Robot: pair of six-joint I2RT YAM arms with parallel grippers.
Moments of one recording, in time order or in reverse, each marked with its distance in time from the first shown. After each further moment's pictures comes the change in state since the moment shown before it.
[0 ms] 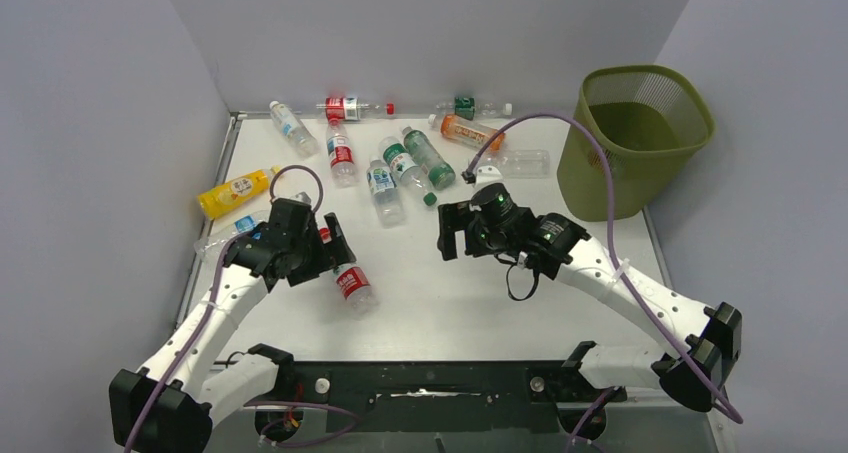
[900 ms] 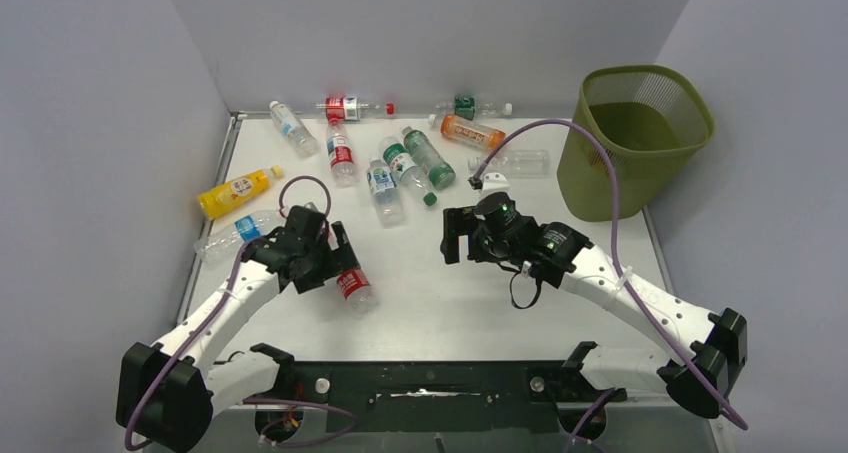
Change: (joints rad) left arm -0.050 0.075 -0.099 0.090 -0.059 -0.082; right arm 0.036 -0.047 -0.097 0.048 0.036 0.065
